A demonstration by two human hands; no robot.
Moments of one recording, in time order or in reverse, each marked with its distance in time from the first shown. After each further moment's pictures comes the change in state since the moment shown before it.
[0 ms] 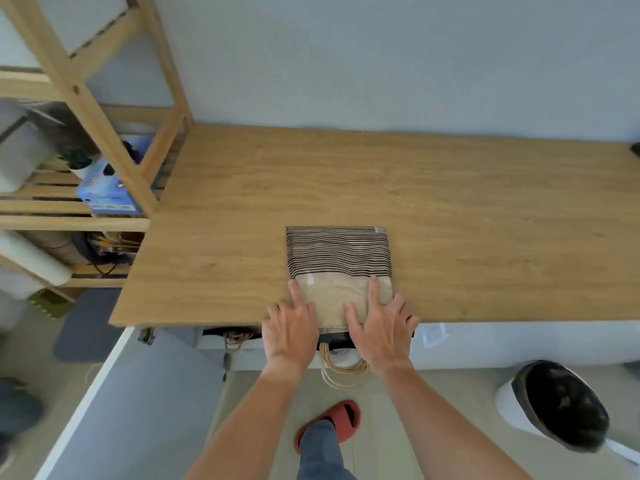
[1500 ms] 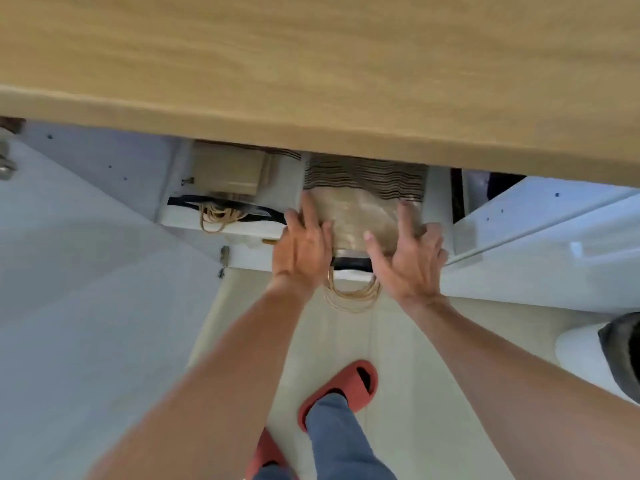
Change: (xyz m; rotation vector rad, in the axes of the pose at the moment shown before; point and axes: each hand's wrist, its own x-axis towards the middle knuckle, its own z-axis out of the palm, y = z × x) left_hand 0.044 -0.032 0.295 -0.199 -0.034 -0.021; right_hand 0.003 0.044 0.282 0.294 -0.105 -0.128
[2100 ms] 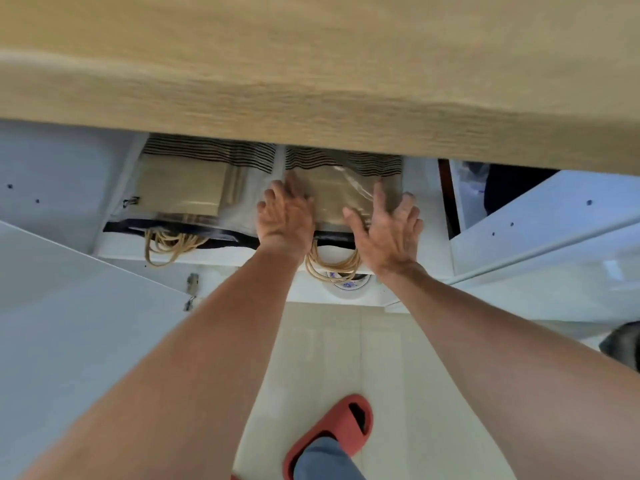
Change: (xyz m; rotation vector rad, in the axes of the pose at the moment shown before) left_hand 0.112 0.007 0.033 0.117 -0.053 -0.058; right_hand 0.095 0.010 0.060 -0.197 0.019 0.006
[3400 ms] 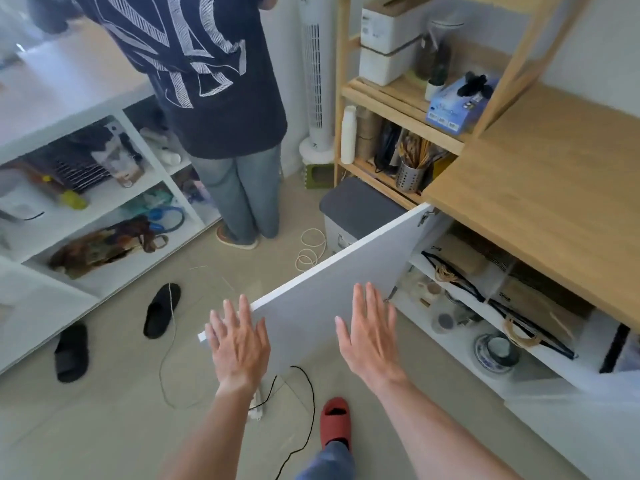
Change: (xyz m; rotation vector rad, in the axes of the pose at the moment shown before) left_hand -0.573 -0.338 -0.233 -0.139 0.172 -1.024; right_hand -0.435 -0.317 -0.254 0.053 -0.338 -0.877
